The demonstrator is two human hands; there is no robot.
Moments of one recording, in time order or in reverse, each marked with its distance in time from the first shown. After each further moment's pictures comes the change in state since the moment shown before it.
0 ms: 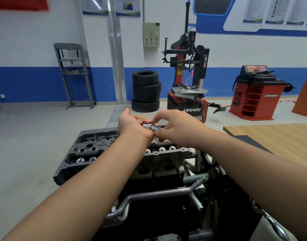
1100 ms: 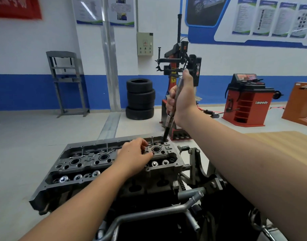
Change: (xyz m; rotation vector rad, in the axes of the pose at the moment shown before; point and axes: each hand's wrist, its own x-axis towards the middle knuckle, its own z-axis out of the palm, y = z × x) left_hand 0.060 -0.005 -0.055 2.046 -0.329 0.679; right_hand 0.084 0.022 -0.038 1.270 0.493 0.207
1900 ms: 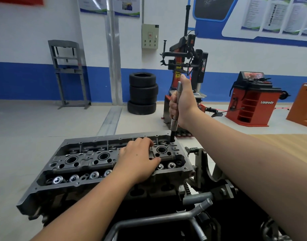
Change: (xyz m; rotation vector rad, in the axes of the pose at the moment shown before) left_hand 0.012 -0.009 0.018 0.185 0.058 0.058; right_hand 0.043 0.035 -0.003 -0.165 -0.007 0.131
